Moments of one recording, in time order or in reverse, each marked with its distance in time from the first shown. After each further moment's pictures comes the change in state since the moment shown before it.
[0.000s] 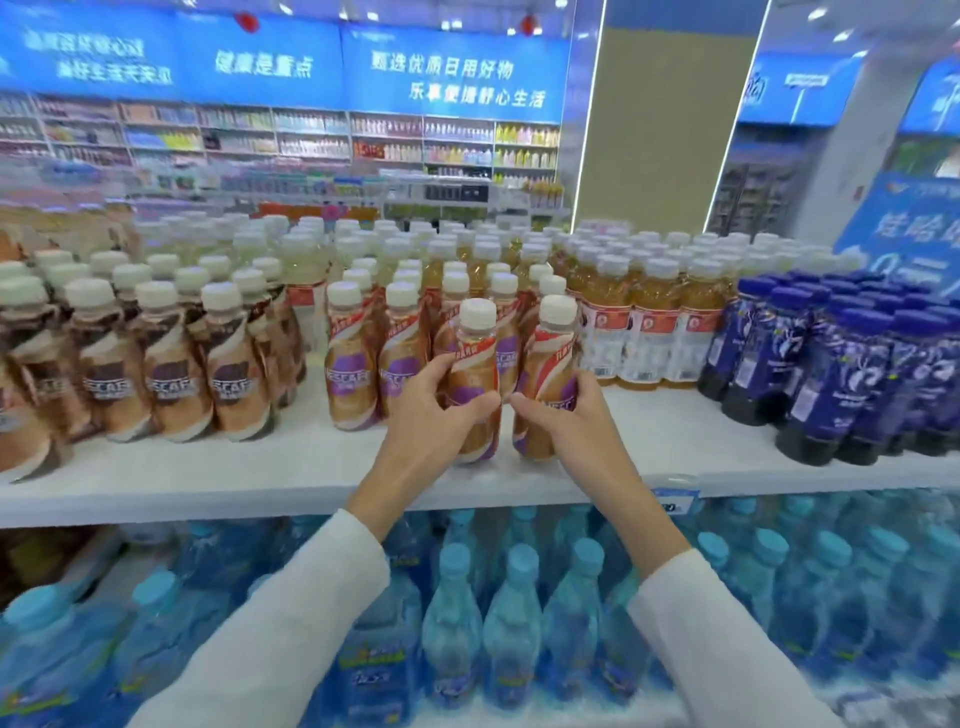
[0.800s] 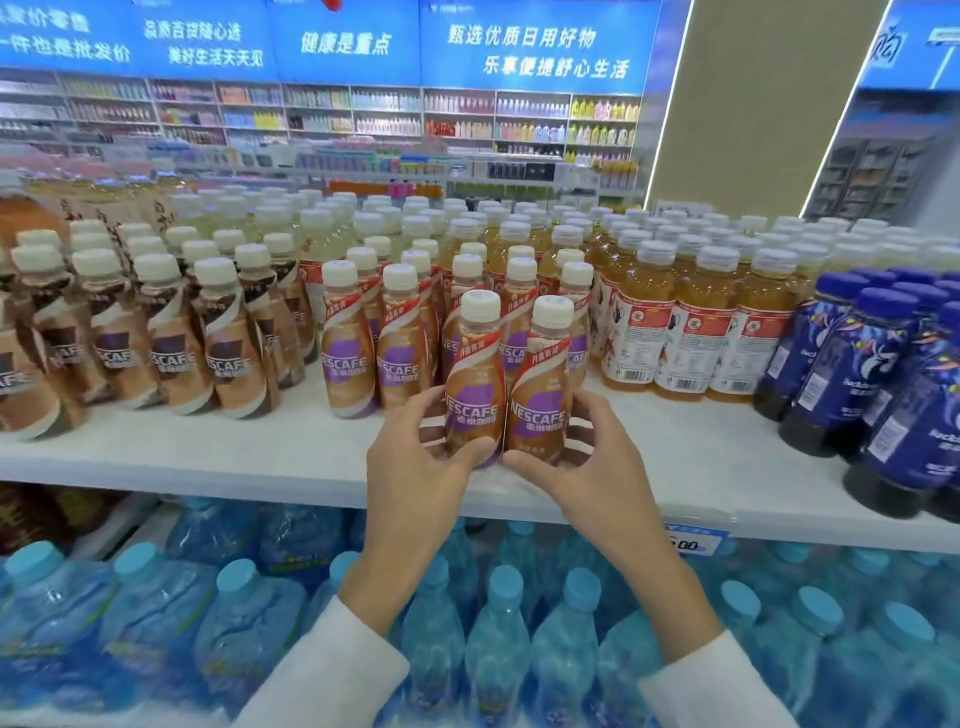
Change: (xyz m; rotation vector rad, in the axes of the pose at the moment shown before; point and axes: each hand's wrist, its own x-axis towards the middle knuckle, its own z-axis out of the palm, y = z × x) left_hand -0.031 -0.020 0.039 0.138 0.377 -0.042; right_hand 0.014 0.045 -0.024 -0.200 -0.083 -0.199
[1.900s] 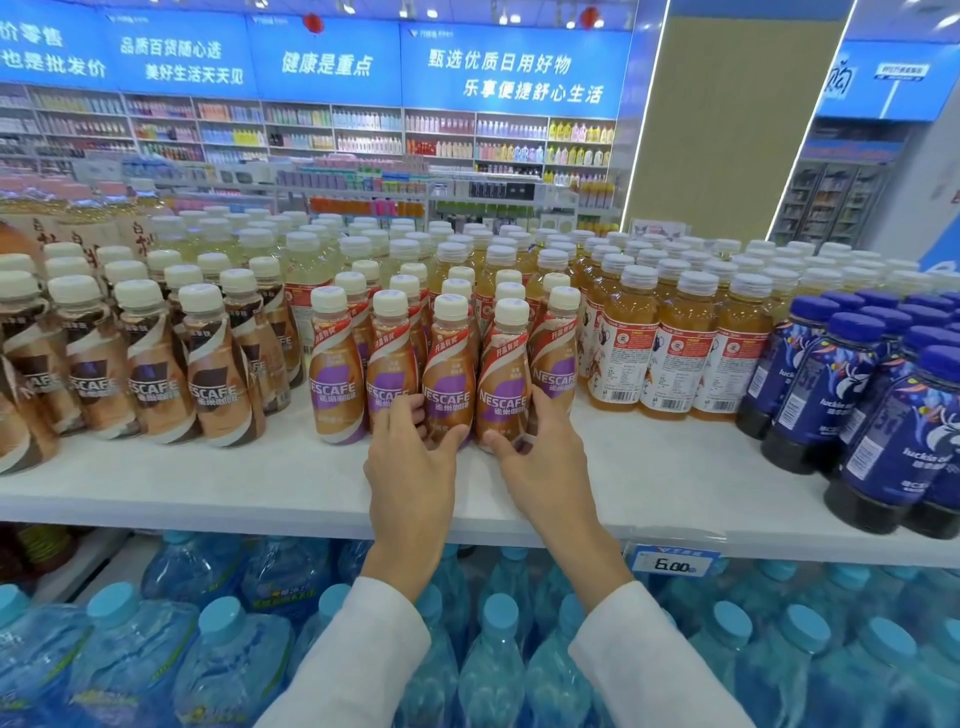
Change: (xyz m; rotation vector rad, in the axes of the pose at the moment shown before) left_hand 0.040 -0.020 0.027 0.193 0.198 0.029; right_hand 0.048 0.020 0.048 -0.170 0.084 -0.028
